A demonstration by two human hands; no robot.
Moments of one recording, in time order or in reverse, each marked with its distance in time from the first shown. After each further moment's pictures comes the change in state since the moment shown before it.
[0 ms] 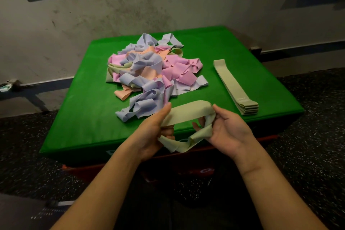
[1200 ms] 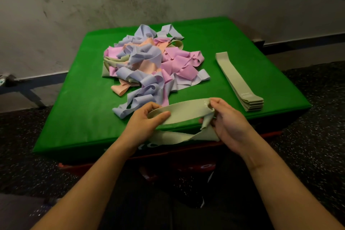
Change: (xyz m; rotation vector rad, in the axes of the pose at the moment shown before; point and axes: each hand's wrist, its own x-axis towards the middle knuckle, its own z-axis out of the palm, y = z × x) left_hand 0.017 0.000 -0.036 0.745 0.277 0.432; right_hand 0.021 0.003 -0.006 -0.482 0.029 -0.264
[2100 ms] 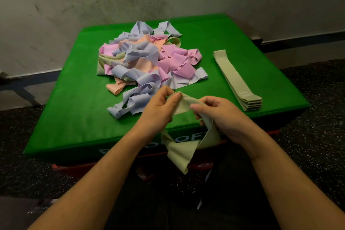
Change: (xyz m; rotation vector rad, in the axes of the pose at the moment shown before) left_hand 0.017 0.035 0.035 -0.094 -0.080 0.079; right_hand 0.008 -0.014 -0.001 -0.477 -0.169 -0.106
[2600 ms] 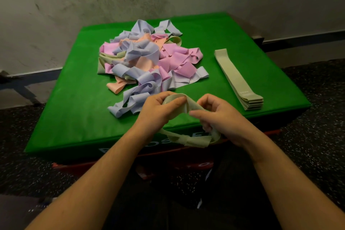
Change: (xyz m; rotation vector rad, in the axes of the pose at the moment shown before) left_hand -0.009 0.009 -0.003 -0.089 0.032 -0.012; right_hand -0.007 0.000 0.003 -0.057 -0.043 -0.033
